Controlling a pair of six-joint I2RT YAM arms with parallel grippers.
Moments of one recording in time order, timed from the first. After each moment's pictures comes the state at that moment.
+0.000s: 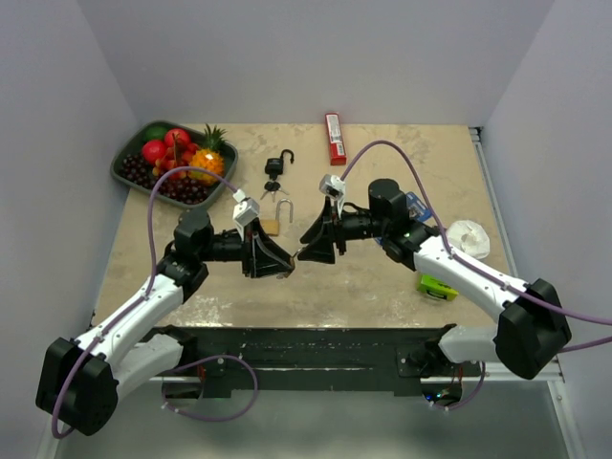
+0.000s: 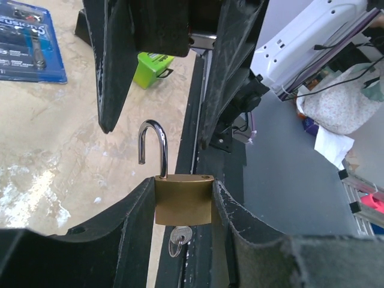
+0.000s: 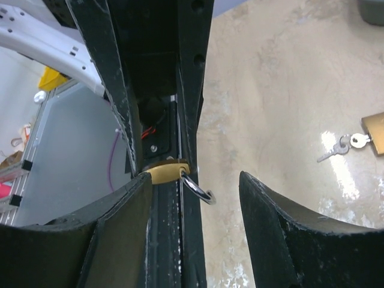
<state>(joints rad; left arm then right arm) -0.42 0.97 0.55 0.27 1.06 -0.39 0.63 1.30 0.91 0.14 -0.91 0.26</state>
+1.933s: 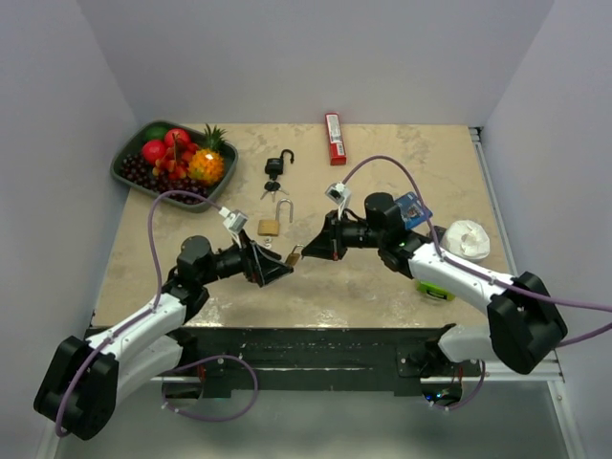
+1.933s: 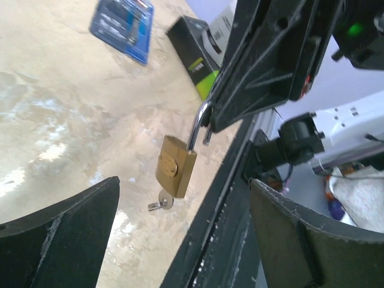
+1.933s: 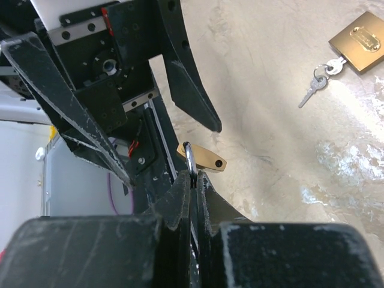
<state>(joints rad) -0.43 0.94 0.27 0.54 0.71 -0.65 0.63 1.32 0.76 0.21 -0.70 0.51</state>
